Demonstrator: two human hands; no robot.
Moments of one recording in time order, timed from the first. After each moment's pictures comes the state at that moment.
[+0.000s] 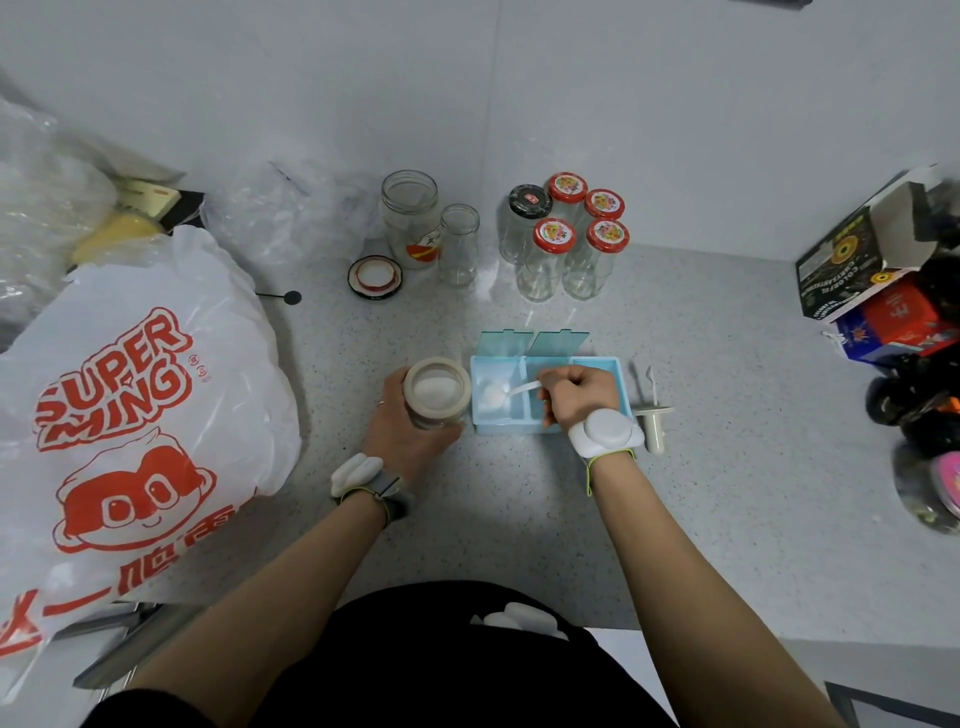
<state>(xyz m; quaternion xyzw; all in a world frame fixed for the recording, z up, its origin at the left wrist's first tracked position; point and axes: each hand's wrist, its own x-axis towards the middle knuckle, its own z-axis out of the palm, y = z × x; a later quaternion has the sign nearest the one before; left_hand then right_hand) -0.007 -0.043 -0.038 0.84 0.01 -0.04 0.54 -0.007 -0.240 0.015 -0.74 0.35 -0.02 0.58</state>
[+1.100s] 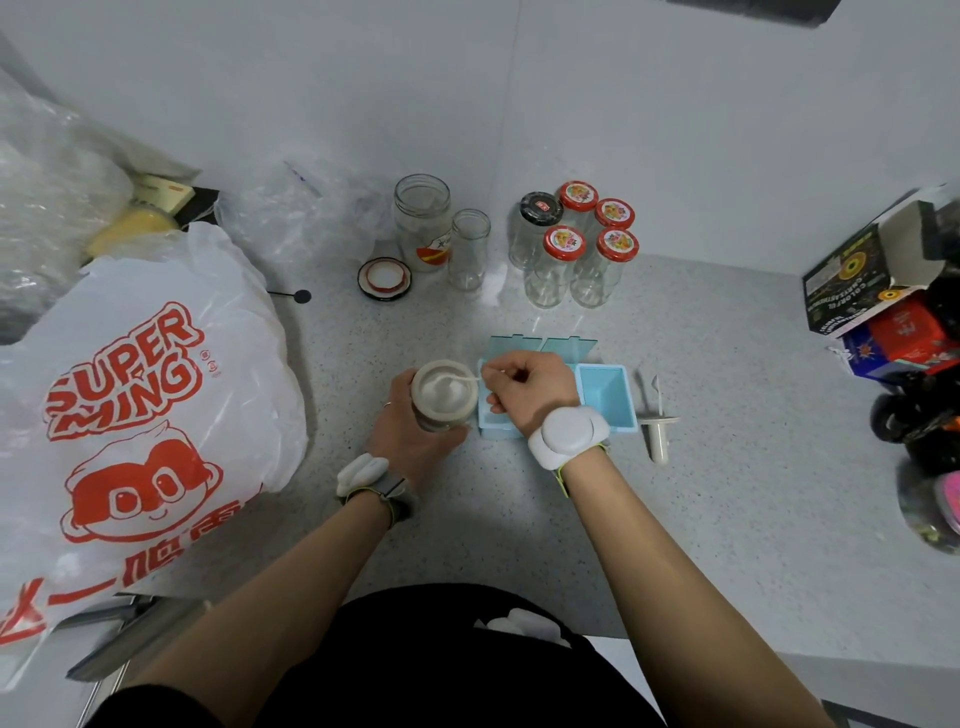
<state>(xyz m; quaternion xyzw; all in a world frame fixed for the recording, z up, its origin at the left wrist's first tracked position) -0.005 -0.044 -0.043 0.86 0.02 -0.04 0.51 -0.001 -0.193 0.045 -0.82 0.18 0.02 0.55</state>
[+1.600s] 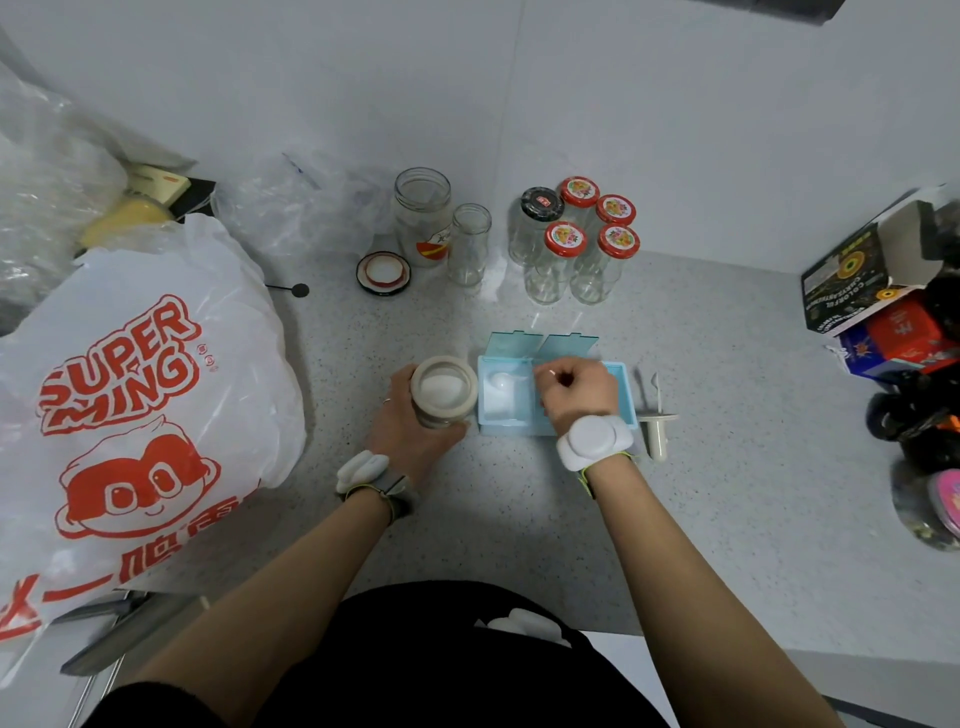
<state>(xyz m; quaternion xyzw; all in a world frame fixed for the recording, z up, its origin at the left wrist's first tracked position) -0.006 -0.041 -0.043 0.84 0.01 -0.05 0.53 -0.004 -0.232 0.025 -0.87 0.25 -0.03 0.42</state>
